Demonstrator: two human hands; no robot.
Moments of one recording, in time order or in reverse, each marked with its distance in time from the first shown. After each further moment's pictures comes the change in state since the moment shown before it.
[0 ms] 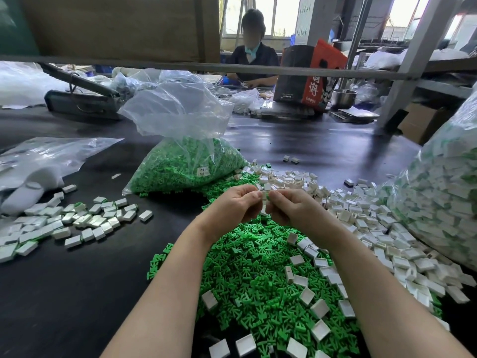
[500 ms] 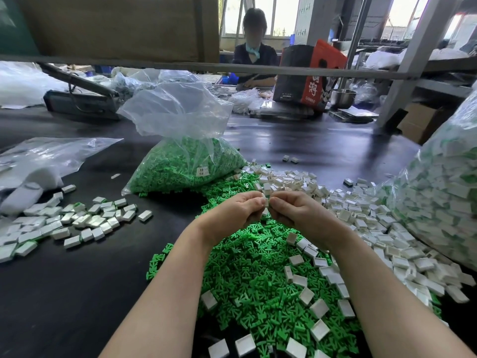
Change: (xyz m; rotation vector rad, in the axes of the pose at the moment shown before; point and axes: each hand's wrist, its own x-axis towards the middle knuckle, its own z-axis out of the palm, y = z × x) left_hand -0.001 -0.002 0.004 -0.063 -0.143 -0.052; right_hand -0.006 0.003 -0.005 0.049 -0.102 -0.061
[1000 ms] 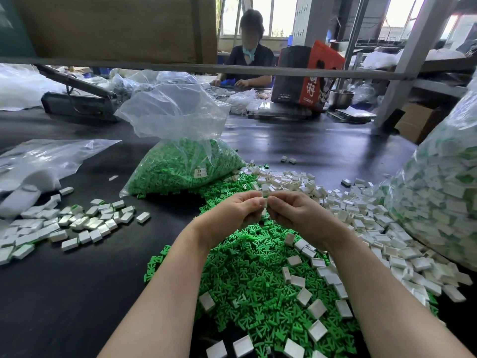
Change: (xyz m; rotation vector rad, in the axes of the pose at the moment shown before) left_hand 0.000 0.001 0.002 -0.109 -0.009 0.011; right_hand -0.003 -0.001 -0.001 0.033 -0.017 -0.009
